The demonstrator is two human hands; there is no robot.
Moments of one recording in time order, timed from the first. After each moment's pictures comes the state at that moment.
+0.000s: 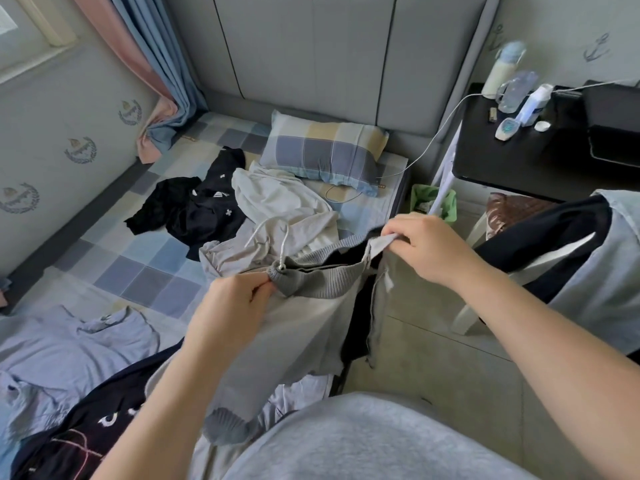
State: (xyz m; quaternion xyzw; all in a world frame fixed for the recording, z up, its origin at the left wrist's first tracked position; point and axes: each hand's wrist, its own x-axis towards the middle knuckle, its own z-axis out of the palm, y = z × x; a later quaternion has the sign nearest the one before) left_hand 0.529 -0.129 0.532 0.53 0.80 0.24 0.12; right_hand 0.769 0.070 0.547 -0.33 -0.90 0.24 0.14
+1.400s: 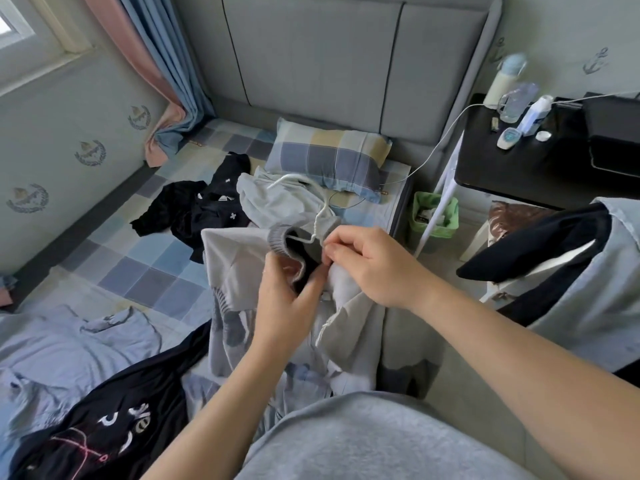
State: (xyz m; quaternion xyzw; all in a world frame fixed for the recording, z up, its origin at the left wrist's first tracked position) left_hand 0.588 -0.104 0.508 0.37 0.72 0.54 0.23; right_hand 0.716 -0.002 0.580 -0.28 -0.82 0.47 0.18
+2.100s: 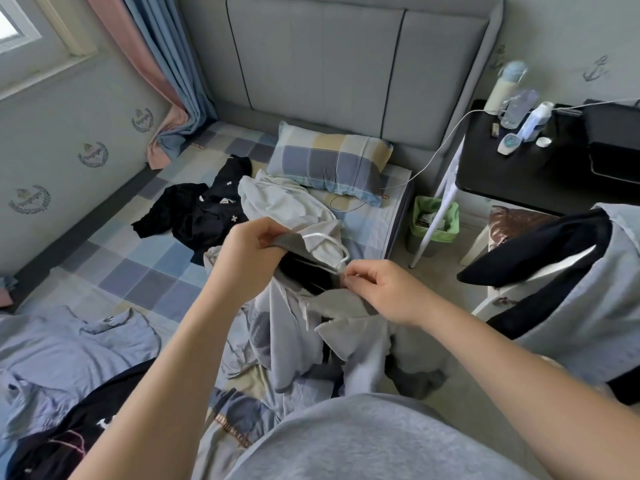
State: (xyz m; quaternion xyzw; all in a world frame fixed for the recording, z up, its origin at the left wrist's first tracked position) left_hand 0.521 -0.083 0.564 0.45 0.75 0.43 0.24; right_hand 0.735 0.003 0.536 -0.32 -0.80 0.50 0.09
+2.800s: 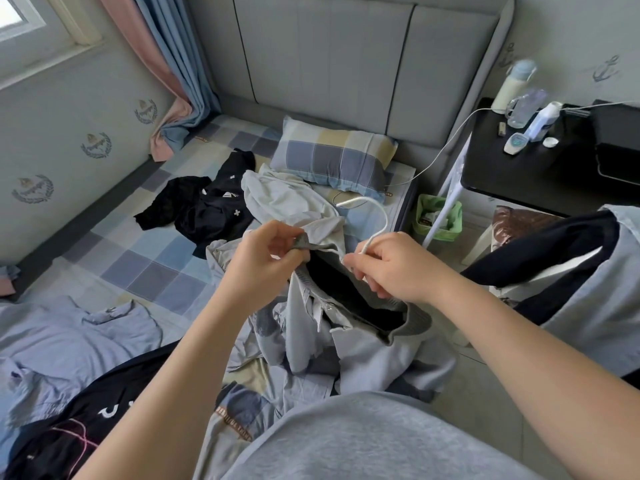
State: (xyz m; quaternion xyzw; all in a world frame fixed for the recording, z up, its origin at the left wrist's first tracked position) left_hand 0.528 -0.099 0.554 0.47 0.72 0.44 0.26; right_hand 0.727 0.019 0.563 -0.33 -0.84 0.43 0.09
